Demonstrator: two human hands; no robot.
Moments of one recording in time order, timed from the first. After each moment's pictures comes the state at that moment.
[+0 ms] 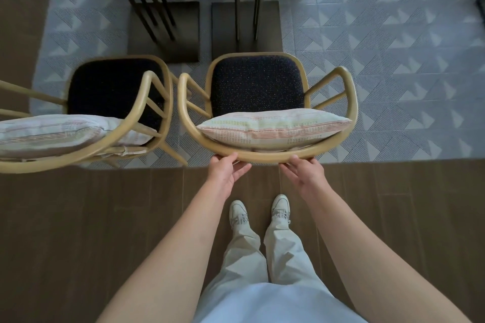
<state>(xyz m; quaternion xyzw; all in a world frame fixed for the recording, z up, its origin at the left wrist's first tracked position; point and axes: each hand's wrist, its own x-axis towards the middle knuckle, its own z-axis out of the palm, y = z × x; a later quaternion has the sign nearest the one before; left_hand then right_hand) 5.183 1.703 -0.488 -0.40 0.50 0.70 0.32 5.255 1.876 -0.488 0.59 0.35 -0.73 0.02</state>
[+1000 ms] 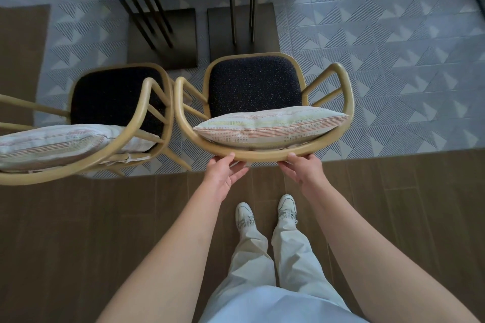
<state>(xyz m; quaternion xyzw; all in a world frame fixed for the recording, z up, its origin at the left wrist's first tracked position) 5.181 1.688 -0.482 -0.37 0.52 0.68 0.35 5.252 1.865 -0.477 0.58 0.40 -0.71 0.03</state>
